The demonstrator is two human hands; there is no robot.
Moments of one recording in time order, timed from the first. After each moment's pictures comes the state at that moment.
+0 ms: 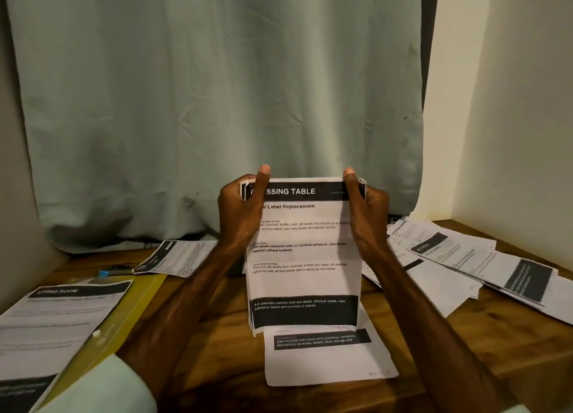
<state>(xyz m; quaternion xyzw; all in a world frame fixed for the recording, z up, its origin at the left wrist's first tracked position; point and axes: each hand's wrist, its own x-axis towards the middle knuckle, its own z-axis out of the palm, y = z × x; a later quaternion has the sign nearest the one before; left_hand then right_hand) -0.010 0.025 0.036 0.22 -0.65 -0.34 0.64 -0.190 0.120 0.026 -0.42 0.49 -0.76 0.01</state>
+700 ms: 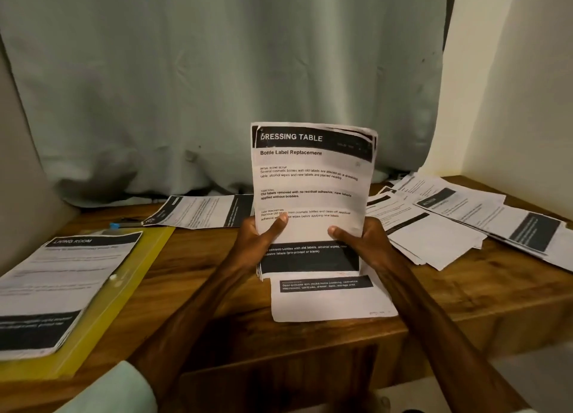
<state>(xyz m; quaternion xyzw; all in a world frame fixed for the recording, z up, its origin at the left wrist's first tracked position) 0.008 0.043 -0.099 0.28 -0.63 -0.57 0.45 -0.204 0.149 -0.107 -0.43 0.61 -0.61 0.26</state>
